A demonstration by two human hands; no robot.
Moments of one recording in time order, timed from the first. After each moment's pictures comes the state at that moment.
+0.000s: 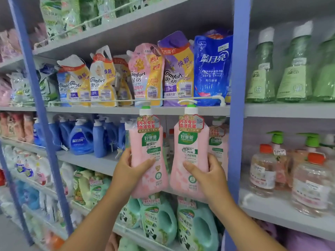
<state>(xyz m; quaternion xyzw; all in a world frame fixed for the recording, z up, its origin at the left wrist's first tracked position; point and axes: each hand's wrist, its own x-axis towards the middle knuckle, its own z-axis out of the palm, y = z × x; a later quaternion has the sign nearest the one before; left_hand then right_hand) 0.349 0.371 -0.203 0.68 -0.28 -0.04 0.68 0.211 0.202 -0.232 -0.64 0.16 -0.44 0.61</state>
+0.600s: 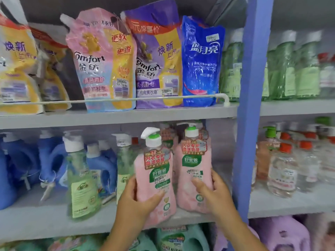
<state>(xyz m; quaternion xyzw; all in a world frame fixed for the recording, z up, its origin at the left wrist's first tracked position) 0.462 0.271 -0.277 0.60 -0.44 -0.21 0.63 0.269 0.161 -0.285 -0.57 0.34 -0.53 0.52</state>
